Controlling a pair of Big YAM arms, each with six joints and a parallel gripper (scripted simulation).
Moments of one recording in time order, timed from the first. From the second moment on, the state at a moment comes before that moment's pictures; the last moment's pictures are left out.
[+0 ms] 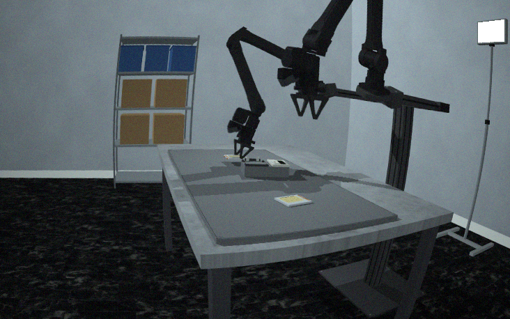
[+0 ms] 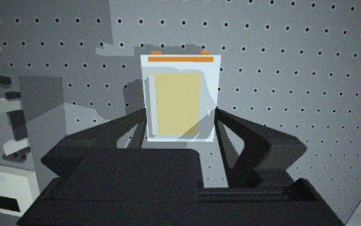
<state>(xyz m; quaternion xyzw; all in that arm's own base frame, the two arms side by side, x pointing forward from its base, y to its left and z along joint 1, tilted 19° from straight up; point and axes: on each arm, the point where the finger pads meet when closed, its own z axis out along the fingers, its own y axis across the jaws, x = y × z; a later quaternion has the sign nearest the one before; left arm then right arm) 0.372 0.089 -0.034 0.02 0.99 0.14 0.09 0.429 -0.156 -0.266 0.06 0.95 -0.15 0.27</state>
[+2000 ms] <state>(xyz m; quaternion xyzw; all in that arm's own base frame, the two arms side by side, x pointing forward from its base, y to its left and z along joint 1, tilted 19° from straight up) 0.372 0.089 -0.034 0.02 0.99 0.14 0.09 0.422 -0.145 -0.228 0.06 0.95 -0.15 0.28</state>
